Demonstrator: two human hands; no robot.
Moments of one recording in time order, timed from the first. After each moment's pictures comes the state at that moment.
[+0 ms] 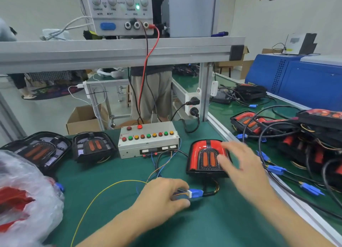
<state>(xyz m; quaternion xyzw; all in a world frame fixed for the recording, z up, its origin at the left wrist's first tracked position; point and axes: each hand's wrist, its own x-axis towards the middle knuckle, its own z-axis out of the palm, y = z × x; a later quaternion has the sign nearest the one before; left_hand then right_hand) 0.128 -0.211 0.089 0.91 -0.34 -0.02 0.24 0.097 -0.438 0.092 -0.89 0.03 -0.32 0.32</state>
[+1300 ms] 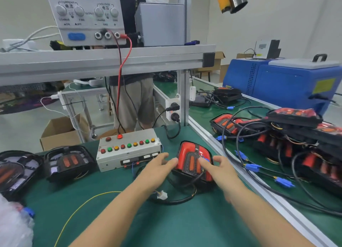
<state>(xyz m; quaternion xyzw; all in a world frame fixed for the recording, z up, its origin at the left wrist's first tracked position) 0.183 -0.262 0.103 0.86 -0.15 -0.18 0.45 0.118 -0.439 0.074 -0.72 0.30 -0.11 0.62</state>
